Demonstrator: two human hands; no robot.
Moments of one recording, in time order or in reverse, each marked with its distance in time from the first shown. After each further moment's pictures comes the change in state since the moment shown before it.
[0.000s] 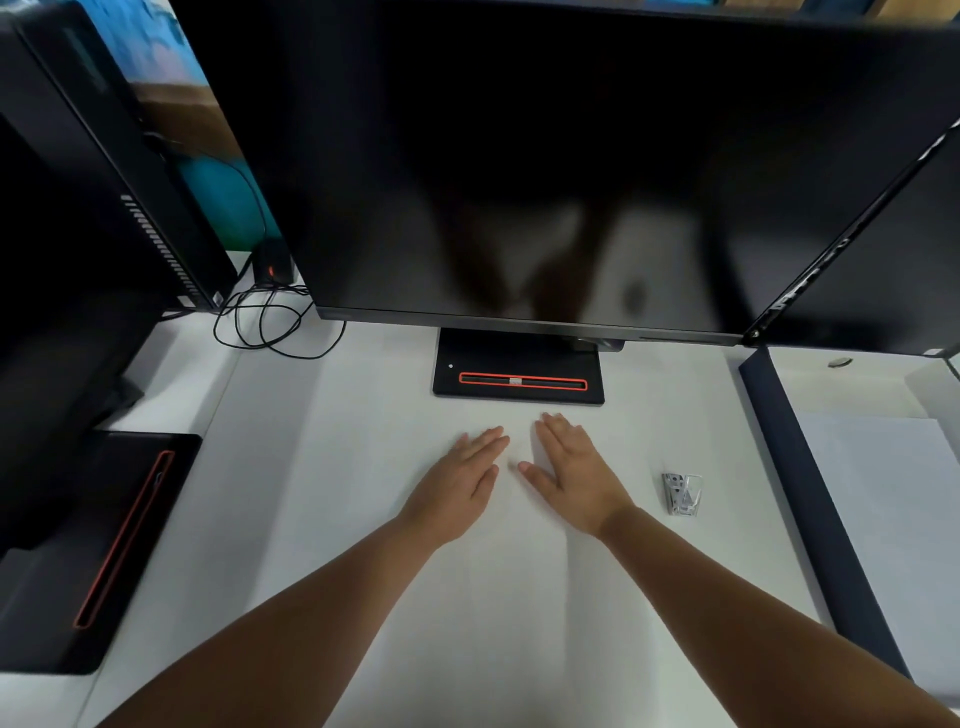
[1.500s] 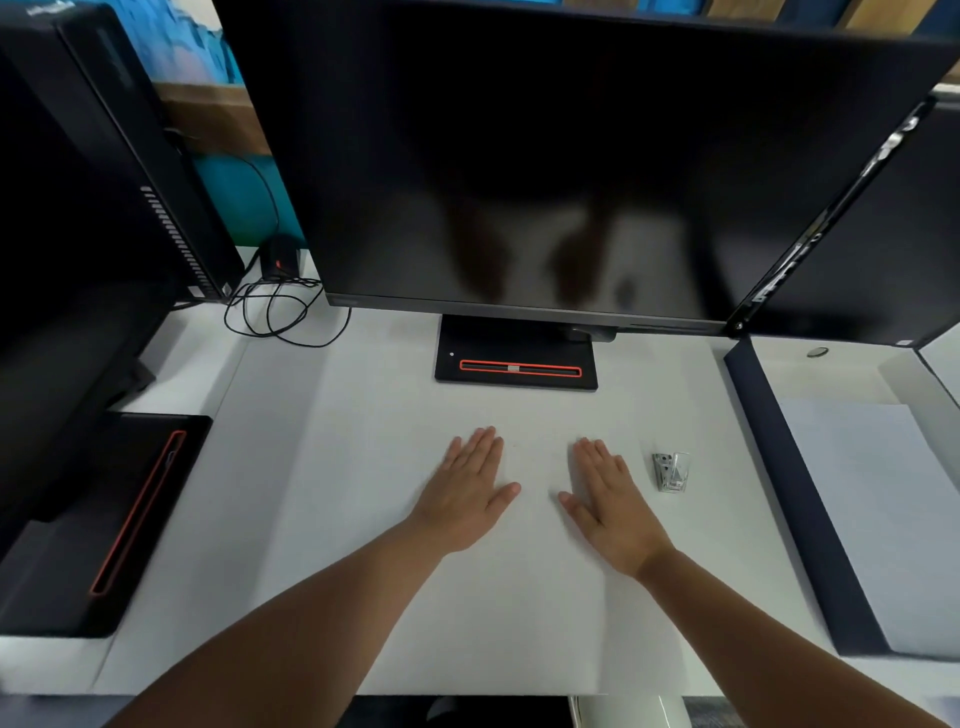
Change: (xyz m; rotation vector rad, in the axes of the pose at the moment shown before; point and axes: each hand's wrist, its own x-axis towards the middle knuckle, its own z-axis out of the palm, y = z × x) left_hand -0.021 0.003 0.021 0.373 -0.208 -0.068; right_hand -0.068 0.026 0.017 -0.004 0.038 0.023
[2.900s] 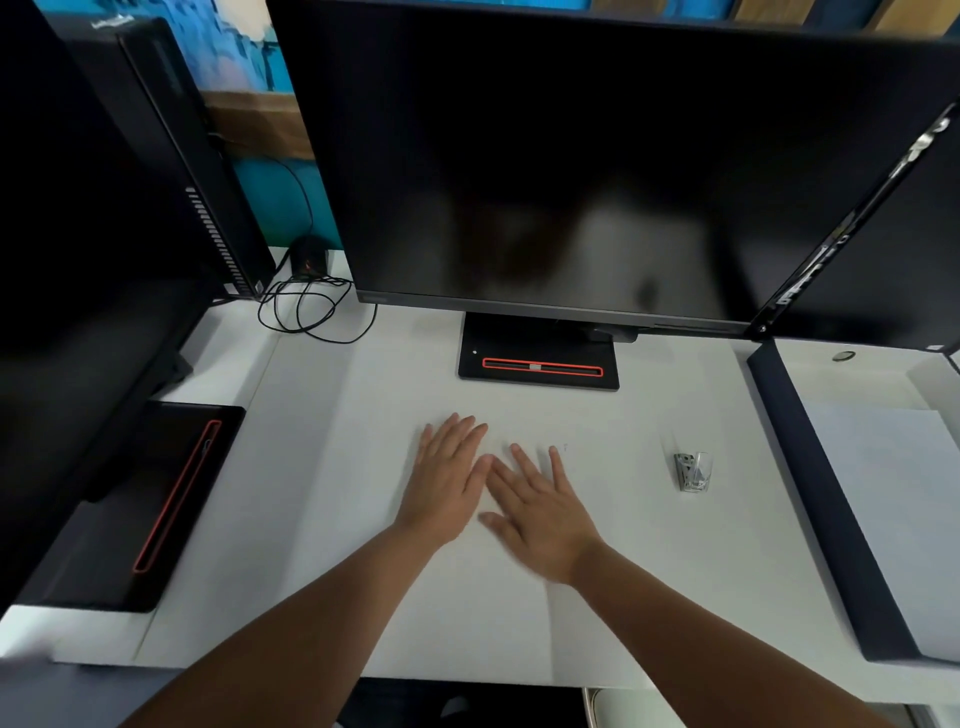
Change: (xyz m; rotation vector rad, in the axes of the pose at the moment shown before) left_hand -0.030 -0.027 -0.007 -0.213 0.374 -0.091; right_hand 0.015 -0.090 0.031 -0.299 -0.058 -0.287
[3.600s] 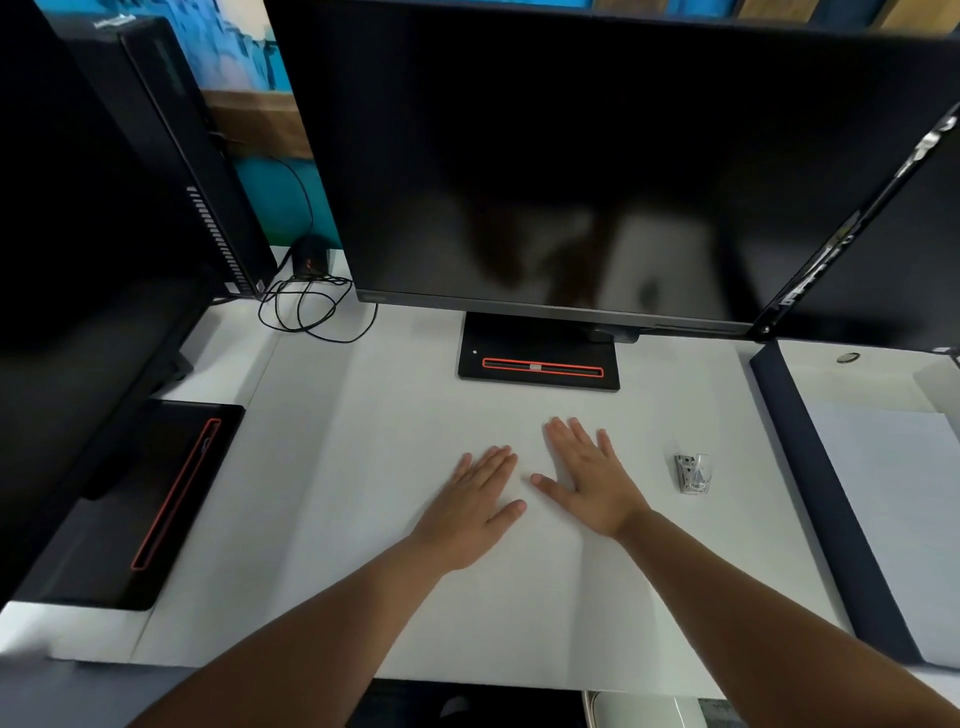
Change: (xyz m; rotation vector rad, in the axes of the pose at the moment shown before) left_hand -0.008 0.016 0.013 0.068 -0.332 0.140; right_hand 0.005 0.069 -0.013 0.244 -0.041 0.185
